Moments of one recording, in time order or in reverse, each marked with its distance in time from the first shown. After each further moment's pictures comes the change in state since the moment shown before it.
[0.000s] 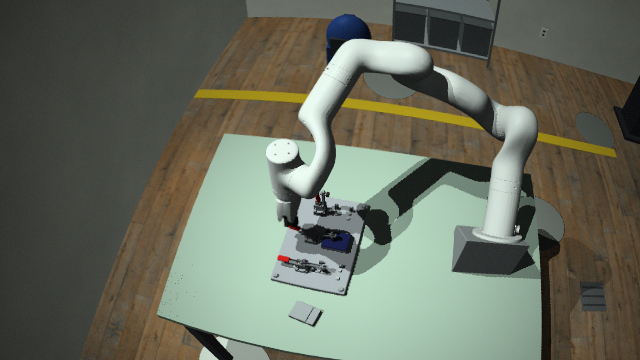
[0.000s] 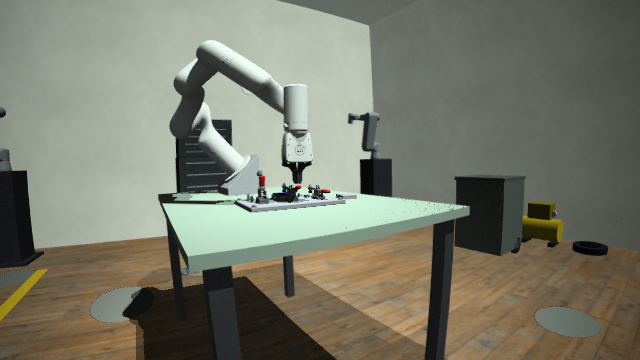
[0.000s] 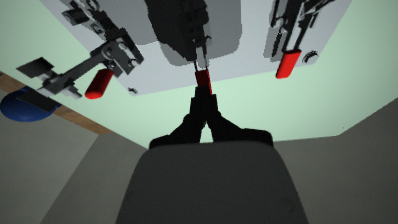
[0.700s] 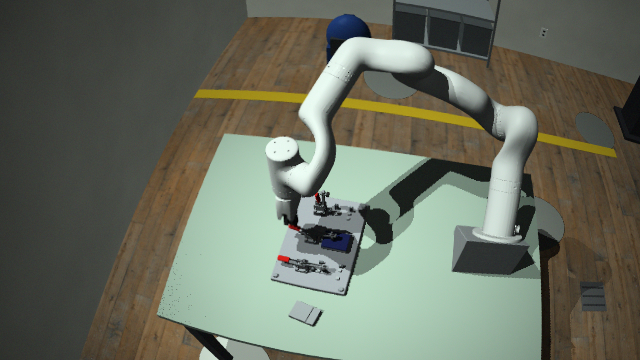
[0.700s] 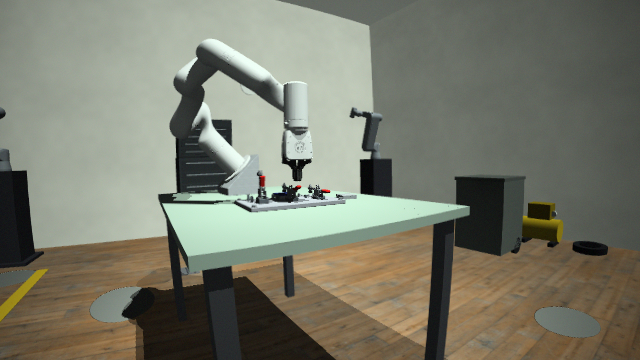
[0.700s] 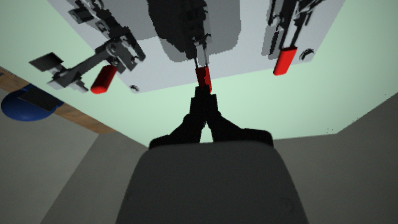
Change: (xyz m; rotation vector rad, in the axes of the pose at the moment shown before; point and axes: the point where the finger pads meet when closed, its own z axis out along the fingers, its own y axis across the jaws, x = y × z) arm 0.000 0.000 -0.009 0.000 0.000 0.000
